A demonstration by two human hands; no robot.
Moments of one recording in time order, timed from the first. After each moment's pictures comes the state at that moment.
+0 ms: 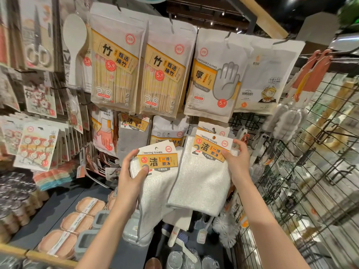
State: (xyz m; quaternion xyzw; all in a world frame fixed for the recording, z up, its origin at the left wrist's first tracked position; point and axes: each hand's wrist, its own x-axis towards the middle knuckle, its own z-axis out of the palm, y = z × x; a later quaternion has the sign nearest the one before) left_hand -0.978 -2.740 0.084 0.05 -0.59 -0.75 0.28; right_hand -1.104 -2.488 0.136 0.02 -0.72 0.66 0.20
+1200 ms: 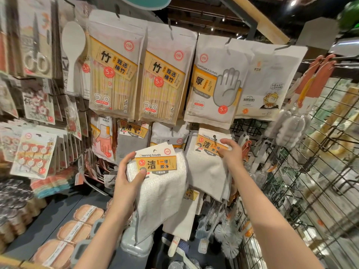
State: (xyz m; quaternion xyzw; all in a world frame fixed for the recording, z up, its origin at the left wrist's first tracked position) left_hand -0.993 -2.749 0.086 0.05 -0.59 -0.75 0.28; right_hand -1.166 -2.497 0.144 0.00 -0.79 0.59 0.15
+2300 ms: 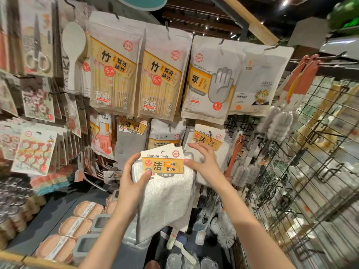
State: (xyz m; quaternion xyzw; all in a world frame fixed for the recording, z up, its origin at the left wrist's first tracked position) left_hand -0.968 -2.736 0.084 0.05 -0.61 -0.75 0.26; right_hand -1.057 -2.543 0.147 0.18 -0.84 0.51 0.05
